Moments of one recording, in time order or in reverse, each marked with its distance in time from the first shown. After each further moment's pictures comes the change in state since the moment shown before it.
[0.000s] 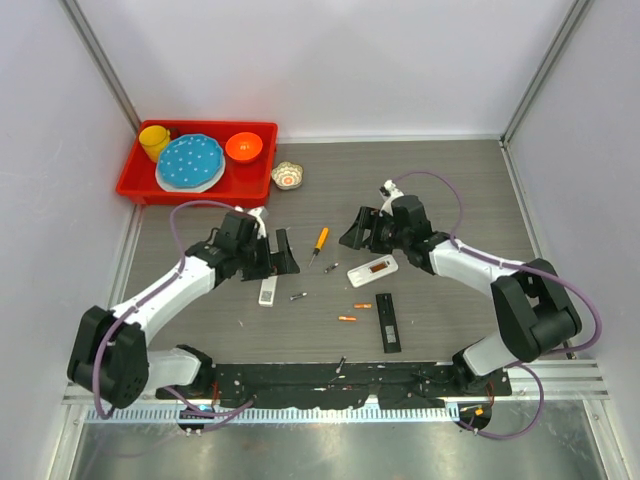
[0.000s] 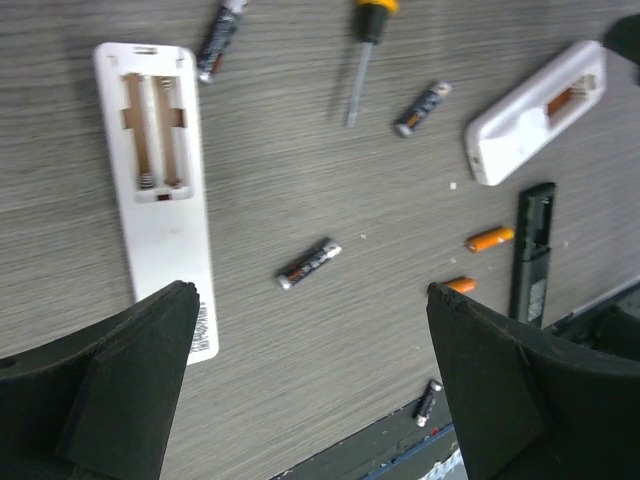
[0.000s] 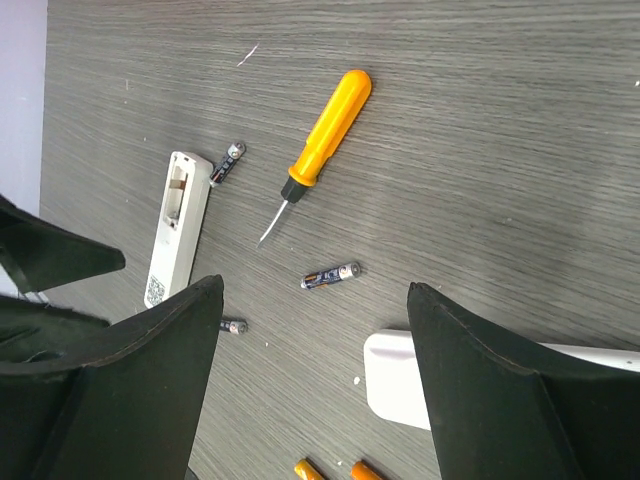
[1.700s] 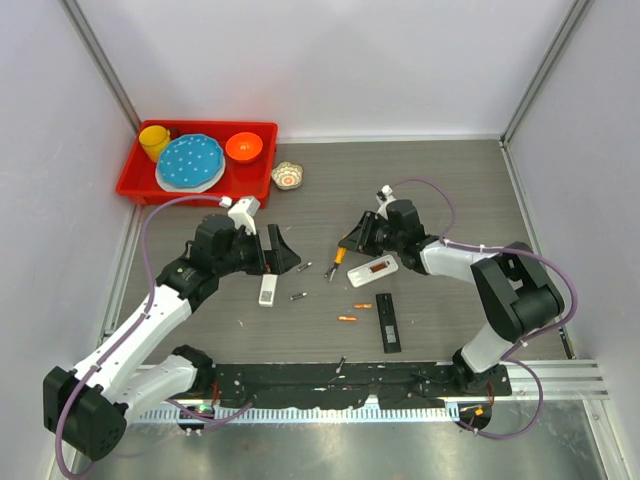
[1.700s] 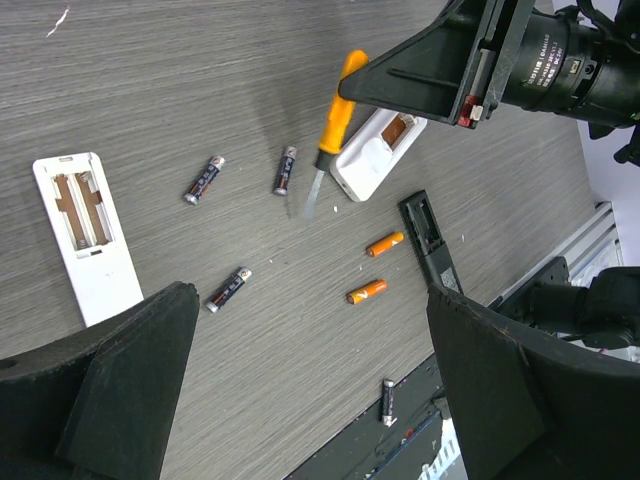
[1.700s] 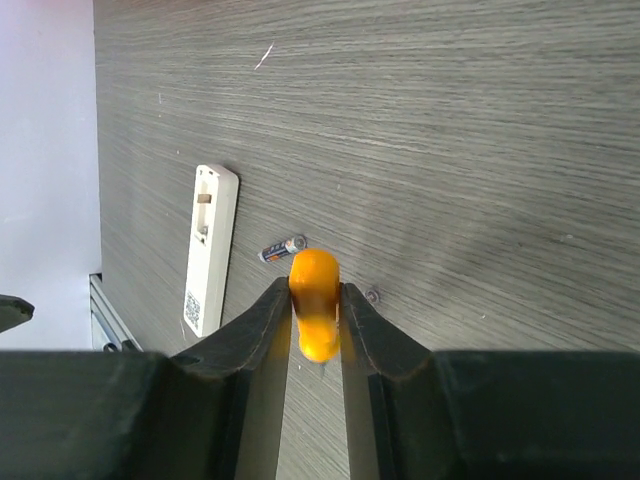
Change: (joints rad) left arm -0.020 -0.275 -0.014 0.049 0.050 0.055; right arm -0.009 0.117 -0.032 0.187 -0.071 0.158
